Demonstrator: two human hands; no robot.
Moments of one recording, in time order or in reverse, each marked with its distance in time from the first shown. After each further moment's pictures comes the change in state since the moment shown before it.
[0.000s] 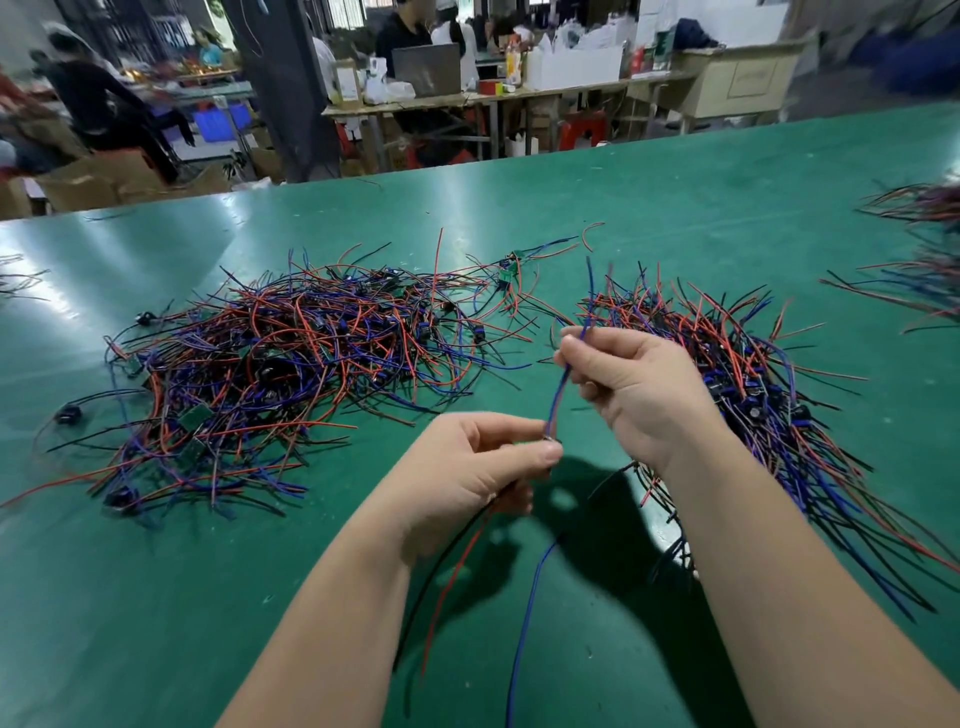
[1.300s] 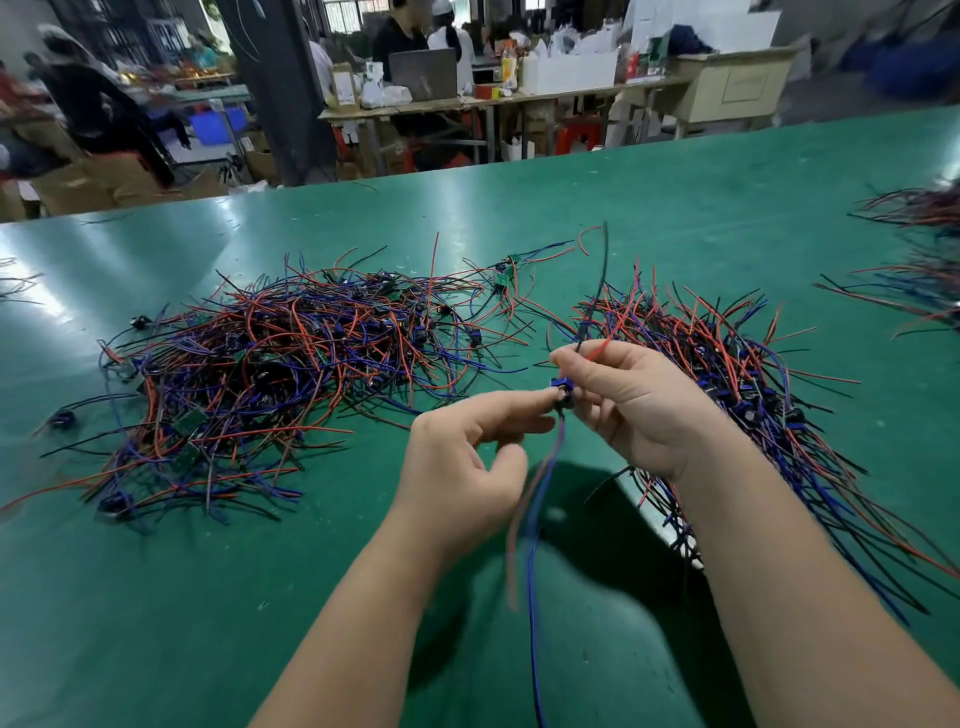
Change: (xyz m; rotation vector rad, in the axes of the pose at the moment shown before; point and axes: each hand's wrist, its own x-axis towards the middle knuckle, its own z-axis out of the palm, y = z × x) left_hand 0.002 -0.005 0.008 0.434 0.242 0.641; right_hand -0.002 -0.003 -0.005 0.103 -0.116 0.139
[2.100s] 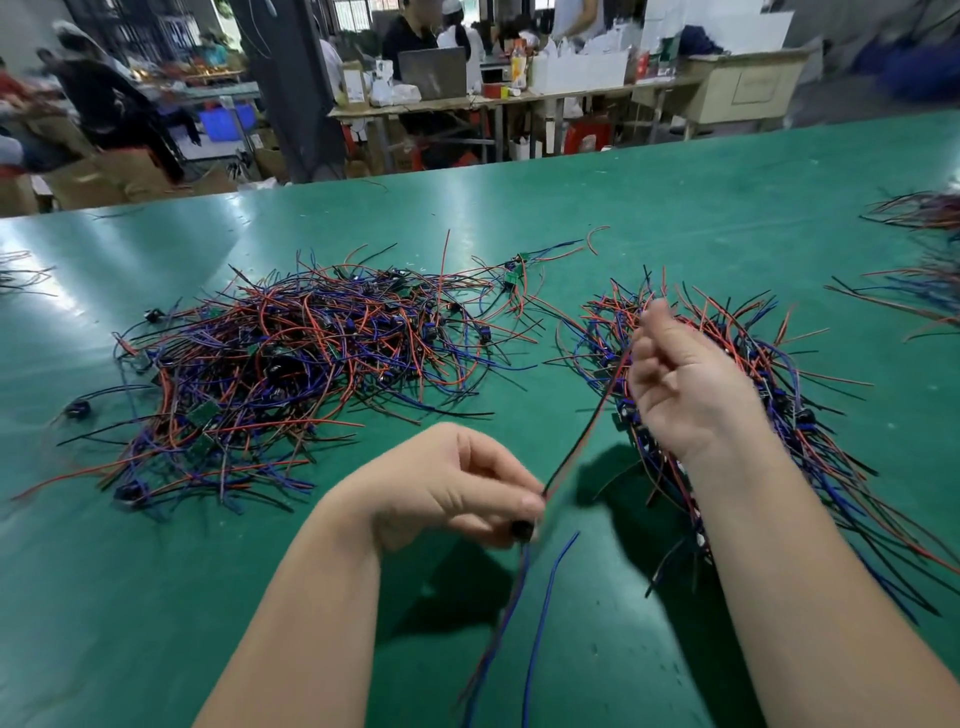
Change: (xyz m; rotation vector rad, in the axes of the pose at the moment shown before) left_hand 0.001 -0.005 -0.039 -0.373 -0.571 -0.728; right_hand 0.001 -0.014 -0.014 0.330 0.338 -0.140
